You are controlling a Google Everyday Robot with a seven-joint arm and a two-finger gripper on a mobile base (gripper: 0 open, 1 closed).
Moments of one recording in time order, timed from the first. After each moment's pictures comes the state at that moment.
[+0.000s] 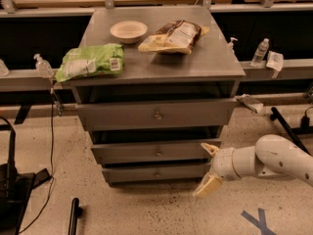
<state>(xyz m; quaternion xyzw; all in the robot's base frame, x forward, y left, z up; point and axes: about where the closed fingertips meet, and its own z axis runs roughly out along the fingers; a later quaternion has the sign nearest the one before) 0.501 -0.156 0.580 -0.55 0.74 0.19 0.35</state>
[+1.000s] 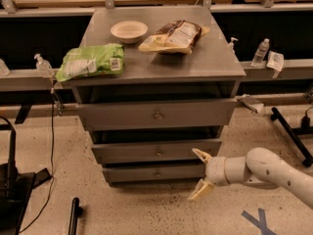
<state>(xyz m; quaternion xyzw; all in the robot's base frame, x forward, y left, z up) 0.520 -0.141 0.513 -0.58 0.68 0.21 0.40</state>
